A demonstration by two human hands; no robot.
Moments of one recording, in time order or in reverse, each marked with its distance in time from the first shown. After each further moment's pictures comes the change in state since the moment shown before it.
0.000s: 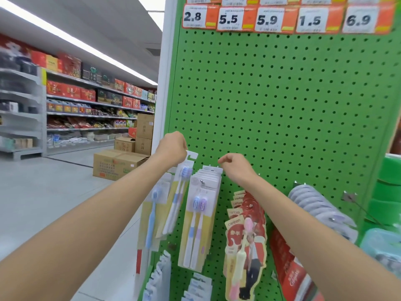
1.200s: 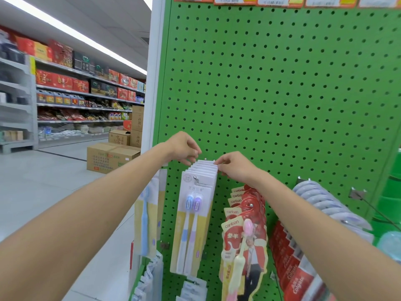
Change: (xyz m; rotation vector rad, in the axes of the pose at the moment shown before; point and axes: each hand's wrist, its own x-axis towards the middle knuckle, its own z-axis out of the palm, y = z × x) left_hand 0.029 0.001 0.041 -0.387 -0.382 0.013; right_hand 0.024 0.029 0.000 -0.036 -0.176 -0.012
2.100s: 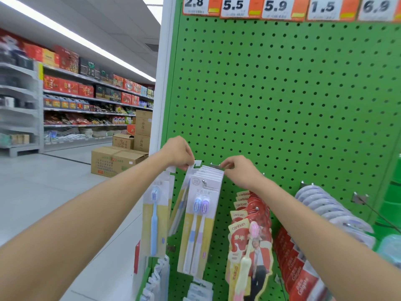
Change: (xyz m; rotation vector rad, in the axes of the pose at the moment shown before) left_hand -0.012 -0.010 -0.015 0.234 0.121 -0.041; right_hand -0.008 -0.009 0.004 -0.146 0.095 -0.039
